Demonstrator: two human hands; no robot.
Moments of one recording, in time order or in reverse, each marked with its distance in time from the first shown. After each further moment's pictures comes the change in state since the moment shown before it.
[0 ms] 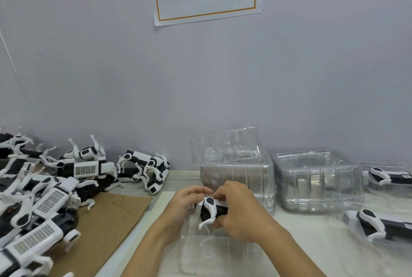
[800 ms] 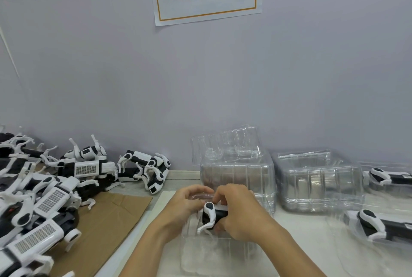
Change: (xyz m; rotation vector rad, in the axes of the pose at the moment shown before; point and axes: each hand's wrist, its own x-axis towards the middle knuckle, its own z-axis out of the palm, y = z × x) left_hand -0.002 0.007 0.003 0.099 -0.035 -0.012; right_hand 0.000 -0.004 -0.004 -0.048 -0.077 0.063
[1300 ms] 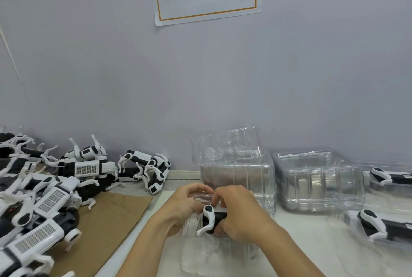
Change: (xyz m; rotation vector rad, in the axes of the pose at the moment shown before) left_hand 0.004 0.008 0.000 0.114 0.041 -0.075; right_hand -0.001 -0.003 0.001 -0.033 -0.048 0.041
